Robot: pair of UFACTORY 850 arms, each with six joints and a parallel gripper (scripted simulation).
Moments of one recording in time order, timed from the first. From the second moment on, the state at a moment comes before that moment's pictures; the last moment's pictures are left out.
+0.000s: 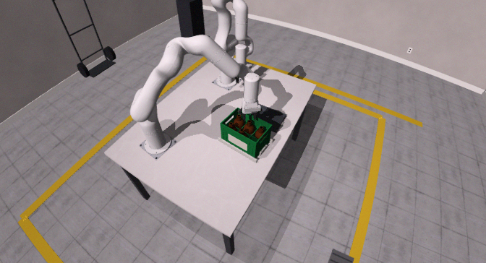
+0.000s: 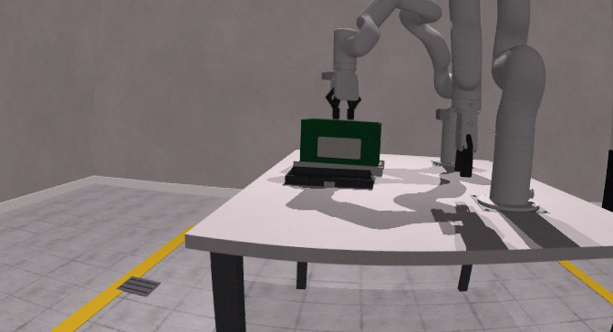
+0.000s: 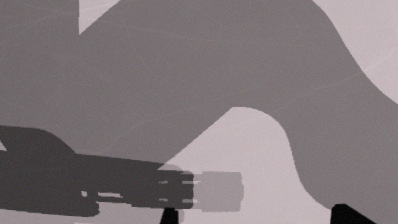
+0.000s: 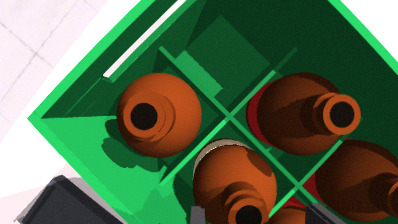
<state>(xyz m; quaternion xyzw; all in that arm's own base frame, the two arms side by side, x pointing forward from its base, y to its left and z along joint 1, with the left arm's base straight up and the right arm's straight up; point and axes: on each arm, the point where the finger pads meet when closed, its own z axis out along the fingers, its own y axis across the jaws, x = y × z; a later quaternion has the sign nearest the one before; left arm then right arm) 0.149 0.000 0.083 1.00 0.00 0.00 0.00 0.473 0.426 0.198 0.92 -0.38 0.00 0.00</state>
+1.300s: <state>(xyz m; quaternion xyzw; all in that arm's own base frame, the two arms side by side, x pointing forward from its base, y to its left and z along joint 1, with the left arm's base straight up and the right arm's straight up) 0.149 0.000 0.083 1.00 0.00 0.00 0.00 0.473 0.426 0.190 0.92 -0.38 0.00 0.00</state>
